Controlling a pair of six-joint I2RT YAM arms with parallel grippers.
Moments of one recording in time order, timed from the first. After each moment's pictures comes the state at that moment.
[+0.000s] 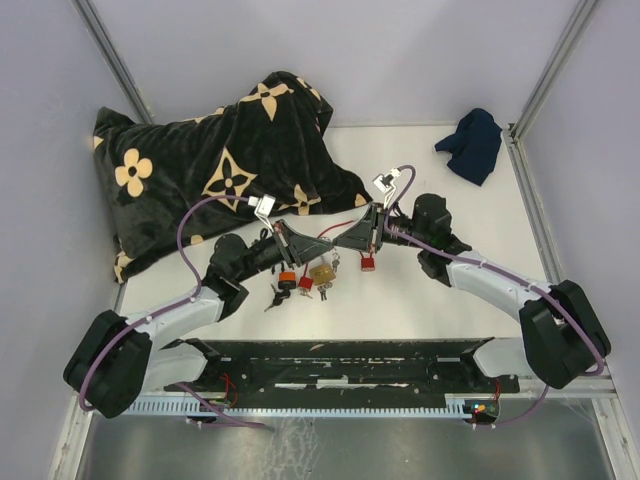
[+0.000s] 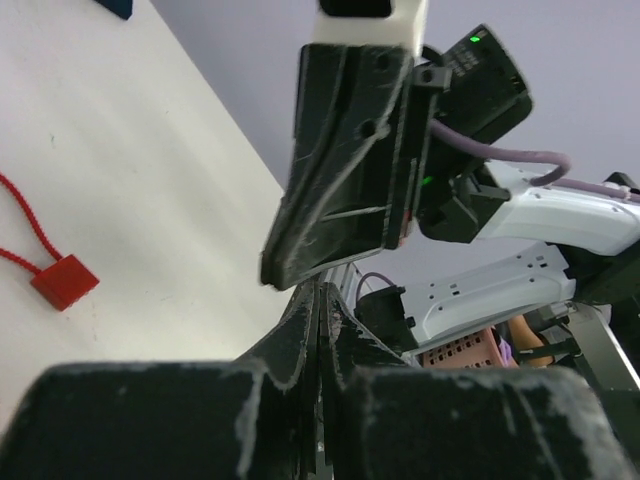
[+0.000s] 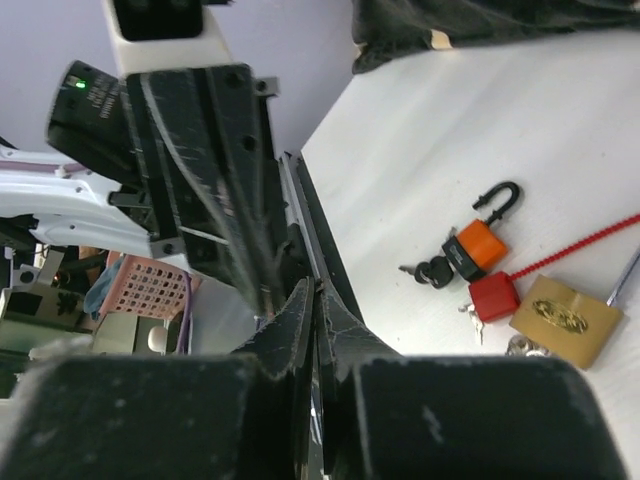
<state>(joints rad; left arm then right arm) -0.58 1.16 0.42 0.87 0.52 -0.99 0.52 1.35 0.71 0.57 -0.80 0.81</state>
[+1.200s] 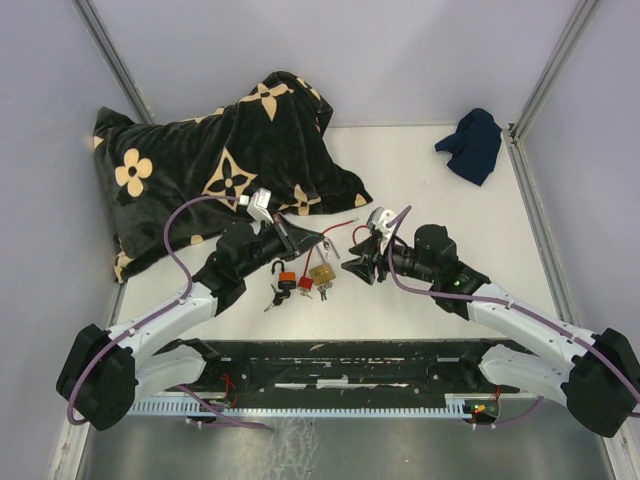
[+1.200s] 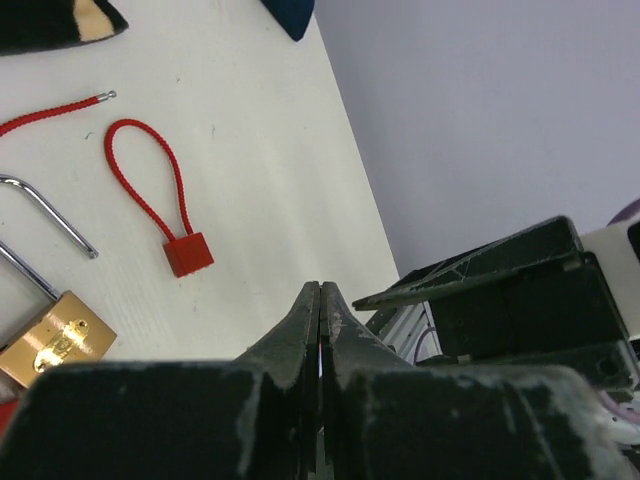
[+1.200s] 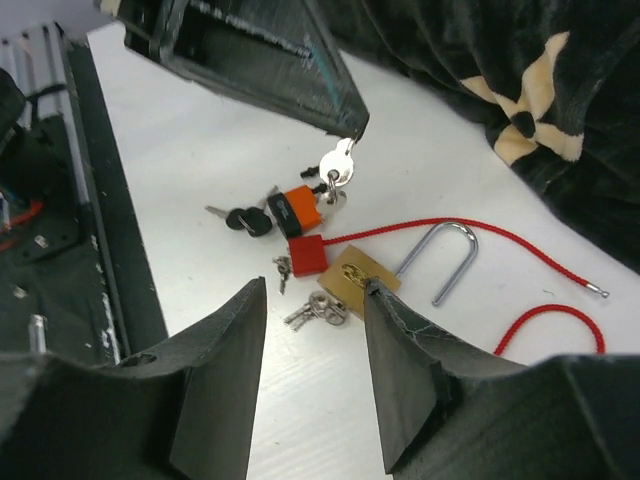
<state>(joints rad) -0.59 1.08 0.52 0.43 0.27 -0.94 0.70 1.04 0.62 0.21 -0.45 0.04</state>
